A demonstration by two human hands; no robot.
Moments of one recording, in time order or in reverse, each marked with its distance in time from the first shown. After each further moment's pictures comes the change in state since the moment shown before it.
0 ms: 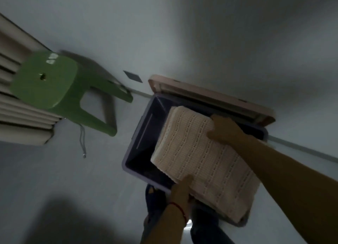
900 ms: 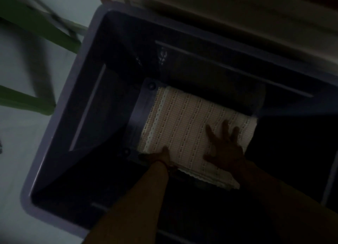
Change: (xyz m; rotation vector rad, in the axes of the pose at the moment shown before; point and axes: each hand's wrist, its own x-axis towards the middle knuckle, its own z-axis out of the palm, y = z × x) left_hand 0.394 0.013 -0.019 -0.019 0.276 -0.046; right_hand 0.185 0.204 0.289 -0.190 -0.156 0.188
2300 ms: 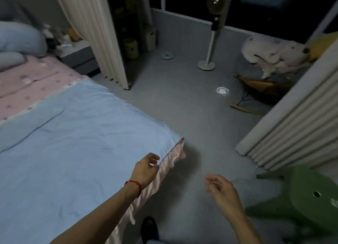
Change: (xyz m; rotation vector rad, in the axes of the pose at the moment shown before) left_hand -0.699 -0.151 -0.690 -0.478 0.788 0.465; right_hand -0.732 -0.590 -0.072 -0.260 -0.397 -1.075
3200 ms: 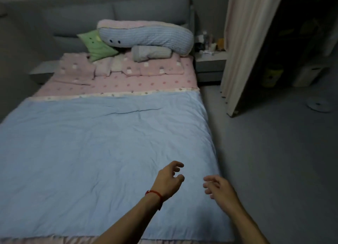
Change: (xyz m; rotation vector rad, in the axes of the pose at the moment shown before) left_hand 0.203 0.071 -0.096 -0.358 0.594 -0.447; right_hand 0.358 -0.258 0.171 -0.333 -0.908 -0.294
